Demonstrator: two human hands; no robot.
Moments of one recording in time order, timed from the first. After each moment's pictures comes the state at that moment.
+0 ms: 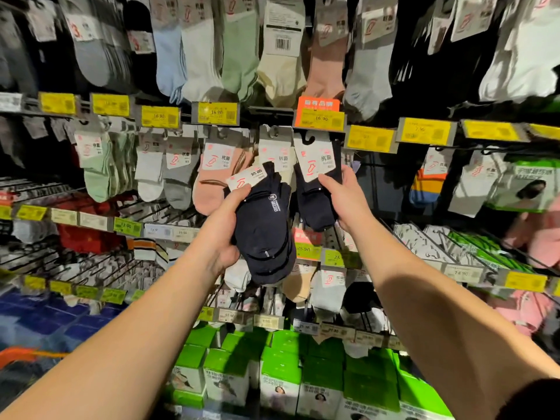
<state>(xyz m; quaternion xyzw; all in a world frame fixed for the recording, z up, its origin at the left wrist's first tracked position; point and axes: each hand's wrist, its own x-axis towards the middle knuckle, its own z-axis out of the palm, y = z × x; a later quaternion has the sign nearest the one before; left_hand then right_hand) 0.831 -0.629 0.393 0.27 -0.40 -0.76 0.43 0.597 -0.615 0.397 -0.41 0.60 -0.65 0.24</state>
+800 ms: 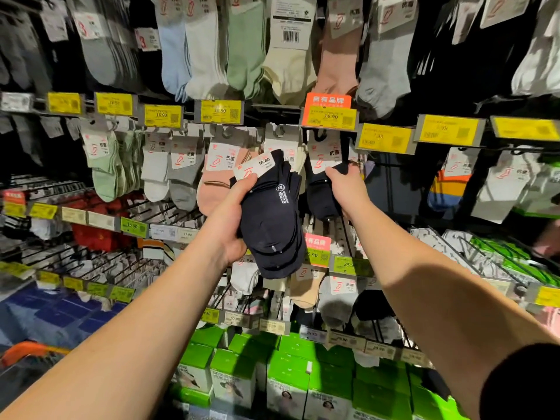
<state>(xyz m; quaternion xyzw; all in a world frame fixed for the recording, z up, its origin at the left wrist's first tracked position) 0.818 -0.633 0.410 0.25 -0.42 -0.76 0.43 0.570 -0.674 0.401 -0.37 0.68 -0.60 0.21</state>
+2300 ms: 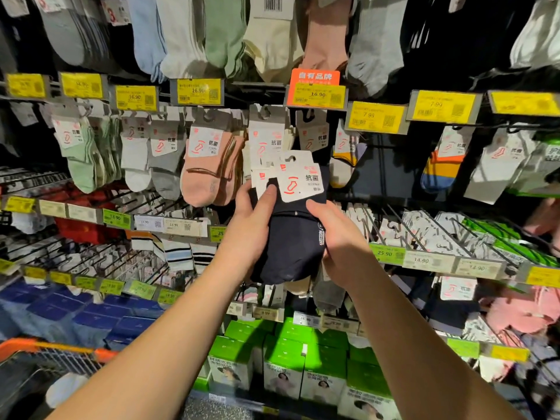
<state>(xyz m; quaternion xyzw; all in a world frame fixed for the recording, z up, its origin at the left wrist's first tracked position) 0.783 -0.617 0.374 0.39 -0.64 -0.49 0.45 0.654 -0.552 0.367 -0.34 0.48 -0.67 0.45</state>
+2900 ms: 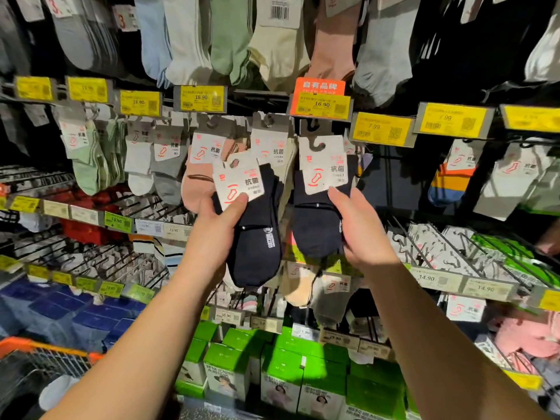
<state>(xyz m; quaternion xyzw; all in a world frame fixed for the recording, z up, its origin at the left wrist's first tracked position) 0.811 -0.647 0.371 0.43 -0.60 -0.45 0.50 0.605 -0.581 0.378 -0.40 0.50 -0.68 0.35</state>
